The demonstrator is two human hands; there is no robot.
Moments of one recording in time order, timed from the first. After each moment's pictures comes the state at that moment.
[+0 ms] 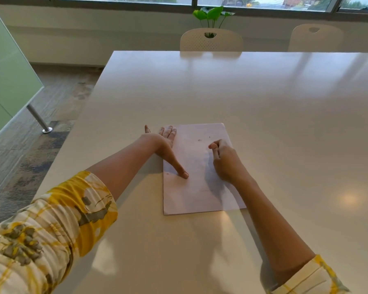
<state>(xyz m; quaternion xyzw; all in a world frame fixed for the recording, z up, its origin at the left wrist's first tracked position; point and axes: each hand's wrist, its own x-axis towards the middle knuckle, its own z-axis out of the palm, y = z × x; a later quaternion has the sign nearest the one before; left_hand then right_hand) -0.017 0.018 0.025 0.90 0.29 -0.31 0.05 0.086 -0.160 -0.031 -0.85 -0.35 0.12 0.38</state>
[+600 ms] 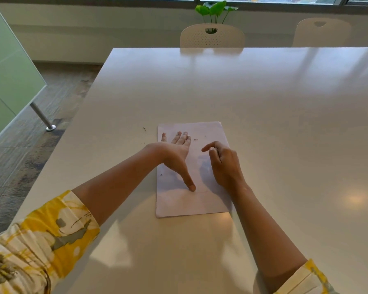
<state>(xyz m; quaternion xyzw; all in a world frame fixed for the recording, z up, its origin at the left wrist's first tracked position) -0.008 -0.036 0.027 0.93 0.20 -0.29 0.07 0.091 -0.172 -0.048 -0.77 -0.42 0.06 0.47</state>
